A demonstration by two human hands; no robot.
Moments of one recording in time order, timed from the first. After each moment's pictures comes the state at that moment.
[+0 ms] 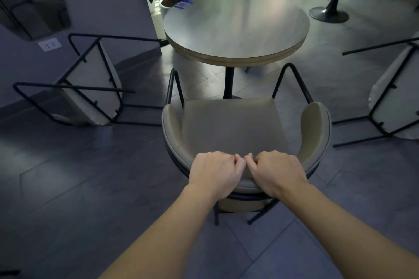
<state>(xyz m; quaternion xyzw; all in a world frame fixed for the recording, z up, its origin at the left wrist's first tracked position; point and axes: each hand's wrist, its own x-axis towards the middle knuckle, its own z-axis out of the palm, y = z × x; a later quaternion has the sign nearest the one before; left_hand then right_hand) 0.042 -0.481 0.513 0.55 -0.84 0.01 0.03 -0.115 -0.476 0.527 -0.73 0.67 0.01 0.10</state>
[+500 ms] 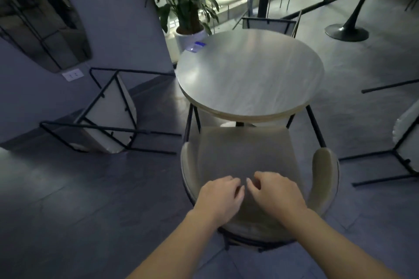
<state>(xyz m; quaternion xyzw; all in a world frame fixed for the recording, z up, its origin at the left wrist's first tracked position) 0.052 -0.593 0.562 0.58 -0.79 -0.18 0.06 -0.106 -0.599 0.581 -0.70 0.68 -0.01 0.20</state>
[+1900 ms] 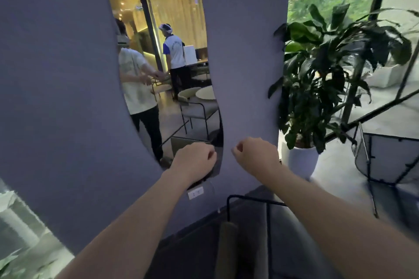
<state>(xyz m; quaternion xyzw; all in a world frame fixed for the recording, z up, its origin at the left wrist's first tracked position) 0.974 -1.059 0.970 0.63 -0.76 0.06 0.14 0.790 -1.078 0.966 -0.74 0.63 -0.23 0.03</state>
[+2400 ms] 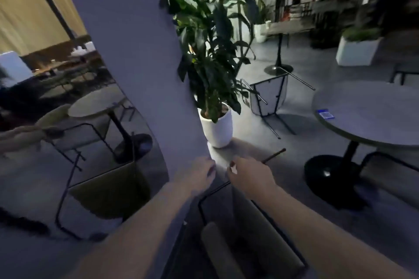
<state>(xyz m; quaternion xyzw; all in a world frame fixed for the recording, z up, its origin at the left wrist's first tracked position) 1.014 -1.270 0.859 0.26 -0.96 -0.05 0.03 0.883 -1.152 0.839 -0.48 0.84 -0.25 0.08</state>
